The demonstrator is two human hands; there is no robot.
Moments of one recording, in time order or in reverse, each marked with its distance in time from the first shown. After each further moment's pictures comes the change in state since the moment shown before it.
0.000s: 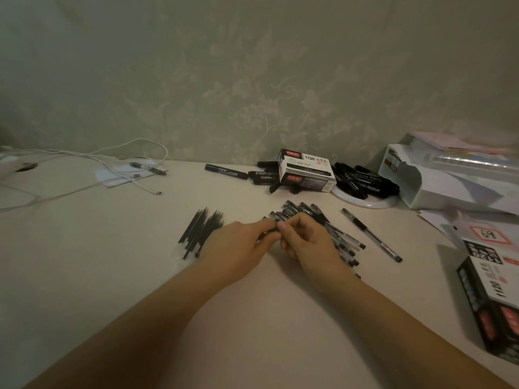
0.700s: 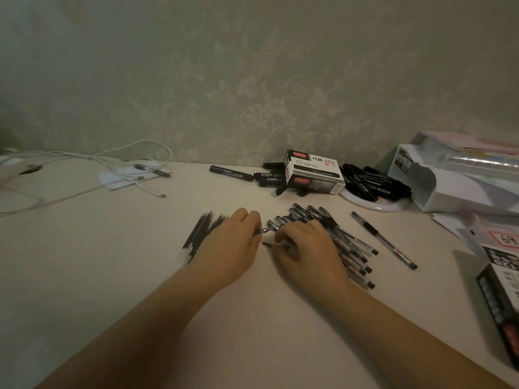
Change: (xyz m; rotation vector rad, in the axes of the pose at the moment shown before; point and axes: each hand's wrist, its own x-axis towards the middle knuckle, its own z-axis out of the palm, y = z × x) left_hand 0.002 -0.010 -0.013 -0.033 -0.030 -0.095; right_hand 0.004 0.010 0.006 -0.892 0.065 -0.478
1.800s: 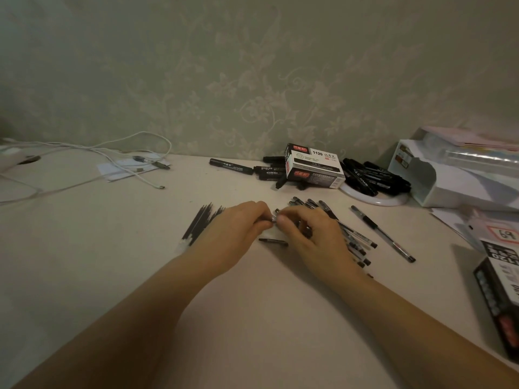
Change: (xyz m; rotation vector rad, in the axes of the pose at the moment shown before) left_hand 0.002 0.007 -0.013 -0.229 -0.017 0.058; right_hand 0.007 0.003 -0.015 0.302 0.014 0.087
